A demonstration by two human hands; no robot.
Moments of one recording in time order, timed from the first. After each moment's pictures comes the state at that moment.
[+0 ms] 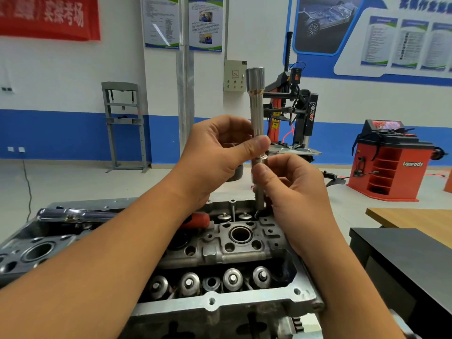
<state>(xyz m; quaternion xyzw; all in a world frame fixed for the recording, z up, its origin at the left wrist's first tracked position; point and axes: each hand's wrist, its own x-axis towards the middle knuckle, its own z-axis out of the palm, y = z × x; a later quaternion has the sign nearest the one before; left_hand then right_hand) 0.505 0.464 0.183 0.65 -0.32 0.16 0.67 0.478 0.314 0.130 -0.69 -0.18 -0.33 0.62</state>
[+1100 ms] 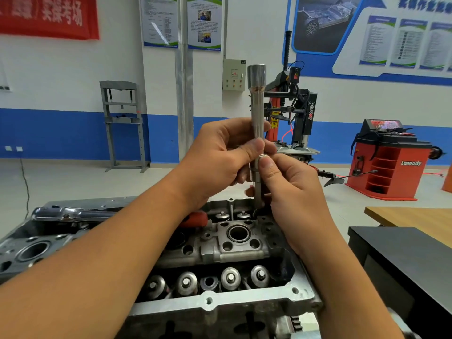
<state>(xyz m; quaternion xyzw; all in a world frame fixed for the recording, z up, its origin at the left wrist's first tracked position) 0.504 0.460 0.182 0.66 -0.37 0.12 0.64 0.479 0.318 0.132 -0.69 -0.19 -0.30 0.62</state>
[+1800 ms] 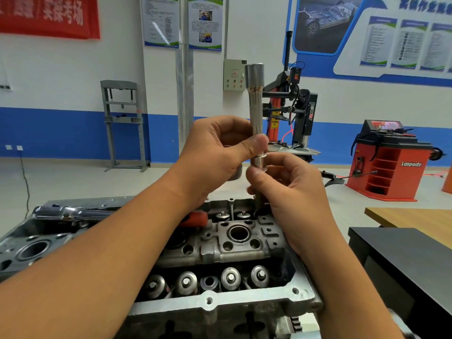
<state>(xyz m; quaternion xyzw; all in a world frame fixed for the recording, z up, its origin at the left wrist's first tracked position) 0.505 0.464 0.182 0.66 -0.34 0.16 0.65 0.475 0.317 0.132 -0.69 -0.18 -0.30 0.64</state>
